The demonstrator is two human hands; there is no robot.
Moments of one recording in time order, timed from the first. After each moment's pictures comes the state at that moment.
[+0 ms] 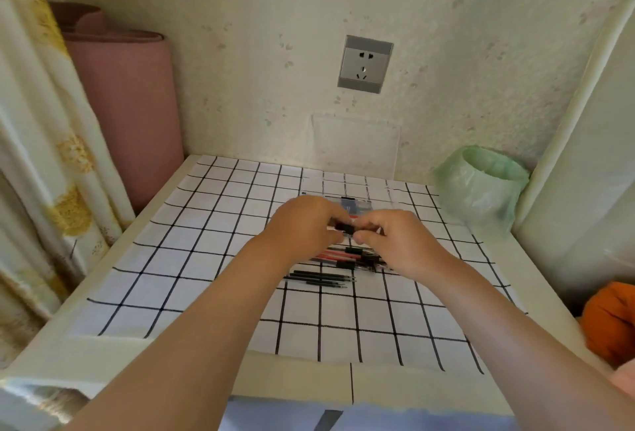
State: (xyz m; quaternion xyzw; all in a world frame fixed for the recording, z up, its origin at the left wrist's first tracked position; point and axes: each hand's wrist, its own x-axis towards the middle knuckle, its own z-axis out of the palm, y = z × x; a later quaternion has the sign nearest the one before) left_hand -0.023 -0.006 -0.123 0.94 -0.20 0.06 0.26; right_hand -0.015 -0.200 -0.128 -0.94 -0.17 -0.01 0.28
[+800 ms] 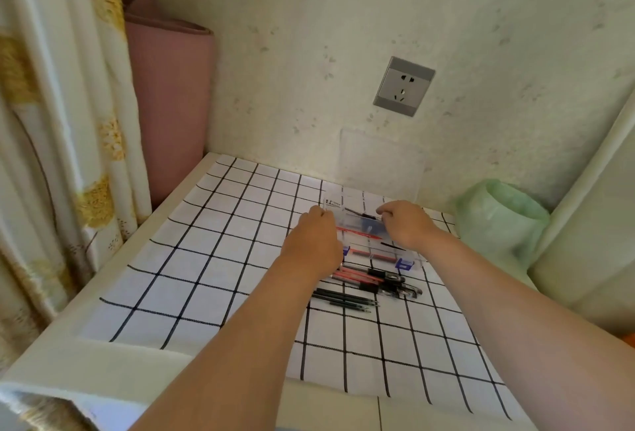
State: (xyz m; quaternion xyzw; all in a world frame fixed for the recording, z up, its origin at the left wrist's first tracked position) left_hand 0.000 0.010 -0.167 0.95 -0.05 0.08 0.31; right_hand 0.097 -0.180 -0.139 -0.99 -0.07 0.03 0.12
